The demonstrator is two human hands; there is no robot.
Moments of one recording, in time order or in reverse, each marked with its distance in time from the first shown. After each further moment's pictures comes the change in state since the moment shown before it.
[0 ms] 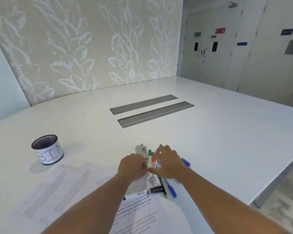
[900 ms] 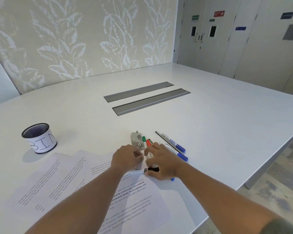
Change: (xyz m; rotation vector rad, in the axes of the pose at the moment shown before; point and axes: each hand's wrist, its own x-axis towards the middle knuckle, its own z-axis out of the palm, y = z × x) left_hand -0.011 -0.006 0.013 -0.272 -0.010 -0.129; right_hand -0.030 0.005 0.018 -0.063 0.036 -0.462
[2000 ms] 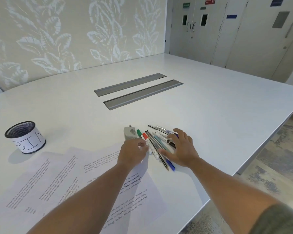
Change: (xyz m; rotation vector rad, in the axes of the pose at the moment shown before) left_hand 0.006 0.026 0.032 -0.289 0.117 0.084; right_hand -0.054 0.049 0.010 0.061 0.158 0.702
